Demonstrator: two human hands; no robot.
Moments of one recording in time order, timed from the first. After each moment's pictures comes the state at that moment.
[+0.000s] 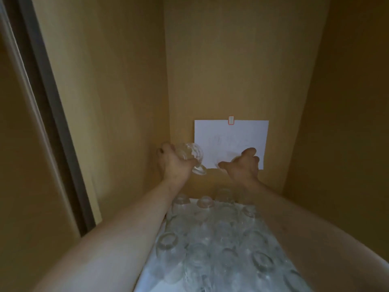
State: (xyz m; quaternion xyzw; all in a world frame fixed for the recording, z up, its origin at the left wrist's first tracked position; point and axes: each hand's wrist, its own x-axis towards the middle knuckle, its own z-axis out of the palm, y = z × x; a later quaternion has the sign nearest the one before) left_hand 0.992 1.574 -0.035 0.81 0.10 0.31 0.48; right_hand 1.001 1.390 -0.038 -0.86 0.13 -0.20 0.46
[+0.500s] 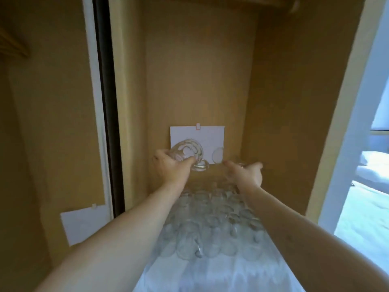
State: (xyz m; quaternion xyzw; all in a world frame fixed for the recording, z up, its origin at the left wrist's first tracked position) left_hand 0.844 1.590 -0.021 0.70 -0.01 0.28 0.66; right_hand 0.790 1.407 -0.024 -0.71 0.27 -0.31 0.57
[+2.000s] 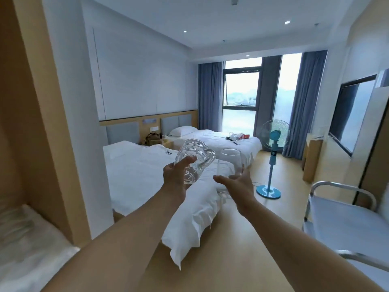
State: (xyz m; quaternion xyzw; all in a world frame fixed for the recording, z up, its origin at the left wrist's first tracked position) left_hand 0.379 1.141 -0.016 0.45 -0.23 -0.42 0.76; right_hand 0.219 1.058 -0.060 -0.59 0.44 -0.51 0.45
